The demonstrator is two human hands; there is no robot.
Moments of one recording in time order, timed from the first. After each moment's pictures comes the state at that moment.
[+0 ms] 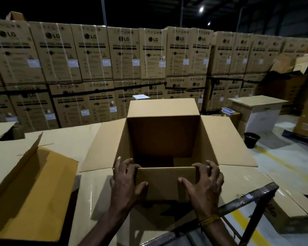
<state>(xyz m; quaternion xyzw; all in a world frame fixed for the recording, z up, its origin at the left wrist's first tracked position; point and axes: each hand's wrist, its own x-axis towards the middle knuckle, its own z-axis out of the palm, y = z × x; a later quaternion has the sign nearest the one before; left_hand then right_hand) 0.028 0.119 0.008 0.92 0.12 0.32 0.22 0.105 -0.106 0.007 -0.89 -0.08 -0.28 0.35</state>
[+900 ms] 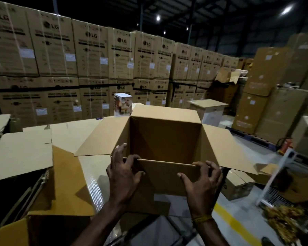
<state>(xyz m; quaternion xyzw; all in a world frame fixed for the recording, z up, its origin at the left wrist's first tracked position) -0.108 0.211 0.031 0.88 0.01 0.37 0.30 -0.109 -0.008 0.032 -0.85 0.05 -0.42 0.32</state>
